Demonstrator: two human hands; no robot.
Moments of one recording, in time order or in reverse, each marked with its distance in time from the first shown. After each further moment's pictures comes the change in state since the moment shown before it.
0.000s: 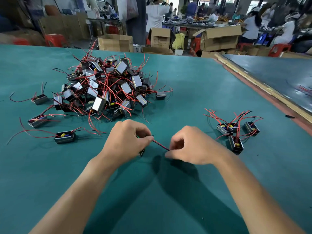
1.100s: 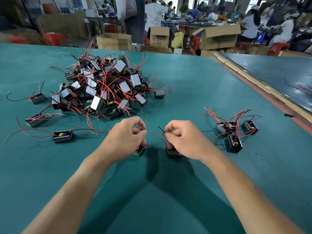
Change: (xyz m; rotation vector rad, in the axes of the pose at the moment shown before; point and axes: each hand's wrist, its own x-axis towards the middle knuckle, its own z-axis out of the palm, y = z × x) left_hand 0.003 -0.003 -0.001 -0.207 -0.135 -0.152; right_hand 0.009 -0.005 0.016 0.421 0.145 0.060
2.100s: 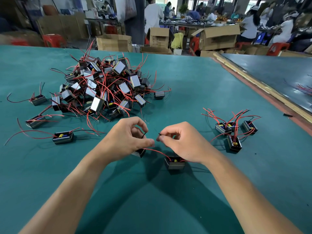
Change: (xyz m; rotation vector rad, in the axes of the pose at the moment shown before) left_hand -0.001 0.003 -0.005 -0.179 -0.094 0.027; right_hand -0.002 0.001 -0.001 -0.051 -0.025 -0.159
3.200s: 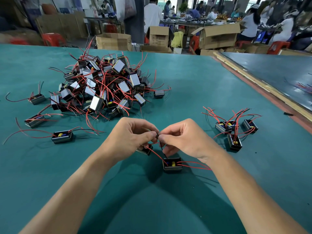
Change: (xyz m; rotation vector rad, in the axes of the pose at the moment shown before) left_hand -0.005 0.008 0.009 -0.171 -0.024 0.030; right_hand -0.004 -0.011 -0.005 0.452 -0.077 0.175
